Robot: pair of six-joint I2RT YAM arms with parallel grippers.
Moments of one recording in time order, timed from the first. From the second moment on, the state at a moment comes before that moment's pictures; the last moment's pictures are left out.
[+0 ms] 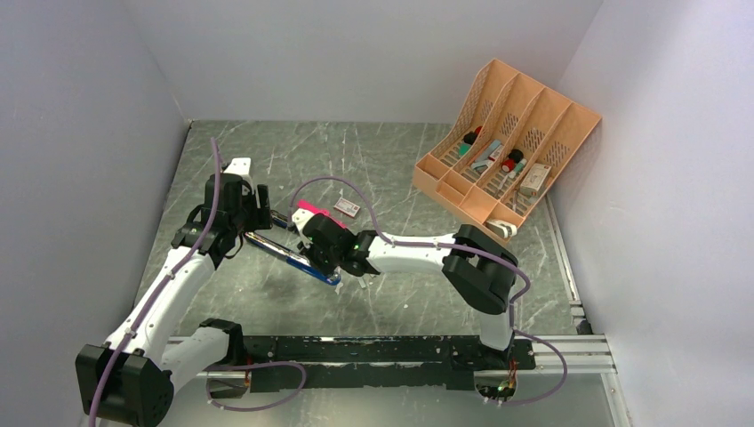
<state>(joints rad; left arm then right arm) -0.22 0.99 0.79 -0.45 -0.18 -0.18 1.11 1.90 1.24 -0.11 0.05 0.12</state>
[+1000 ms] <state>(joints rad) -0.22 0.99 0.79 -0.45 -0.18 -0.18 1.11 1.93 1.29 -0.18 0.05 0.10</state>
